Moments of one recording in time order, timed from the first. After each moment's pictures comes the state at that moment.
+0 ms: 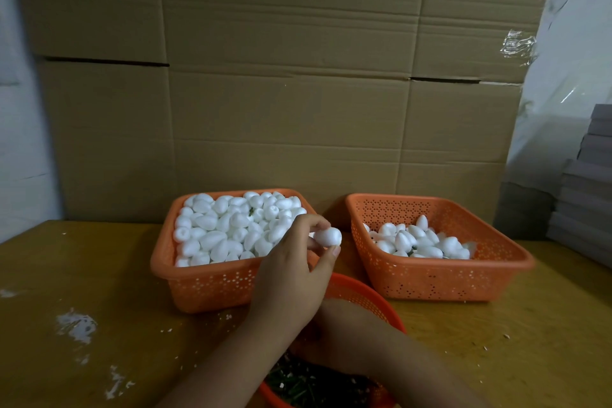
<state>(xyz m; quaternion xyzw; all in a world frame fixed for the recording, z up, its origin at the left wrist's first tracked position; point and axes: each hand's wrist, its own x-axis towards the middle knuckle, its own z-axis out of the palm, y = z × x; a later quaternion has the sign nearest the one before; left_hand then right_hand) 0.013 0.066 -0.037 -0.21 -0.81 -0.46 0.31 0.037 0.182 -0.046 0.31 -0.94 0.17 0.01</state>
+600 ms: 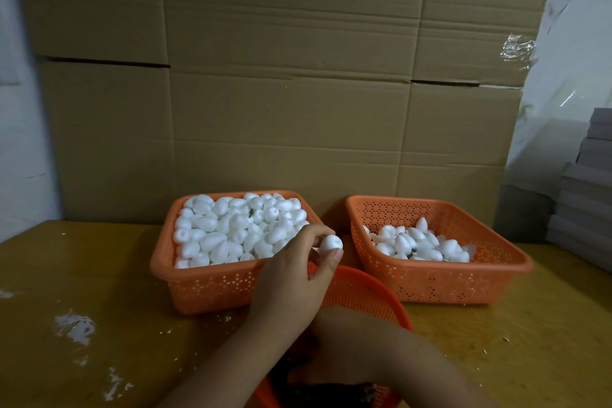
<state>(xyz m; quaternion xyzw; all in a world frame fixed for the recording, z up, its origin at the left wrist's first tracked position) 0.010 0.064 -0.042 -0.24 -0.81 -0.45 0.30 0.048 0.177 -0.023 0.30 -0.94 0.13 -0.10</state>
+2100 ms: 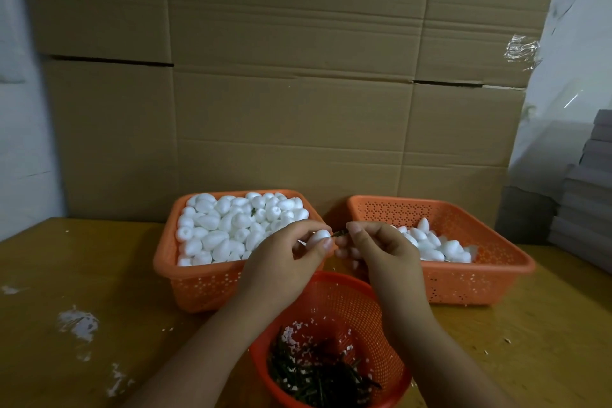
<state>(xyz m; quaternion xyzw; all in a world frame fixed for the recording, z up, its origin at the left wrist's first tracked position) -0.002 0.047 -0.026 -0.21 -0.82 -0.50 0.19 0.038 0.192 -0.006 0.06 -0.62 0.76 0.20</state>
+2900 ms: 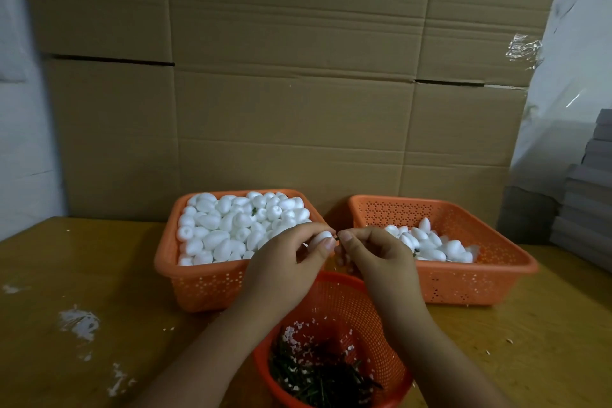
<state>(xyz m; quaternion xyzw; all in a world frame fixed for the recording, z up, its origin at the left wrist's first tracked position) 0.004 0.048 -0.026 -0.22 -0.83 -0.47 0.22 0.029 0.192 -0.014 0.08 -0.70 0.68 0.22</state>
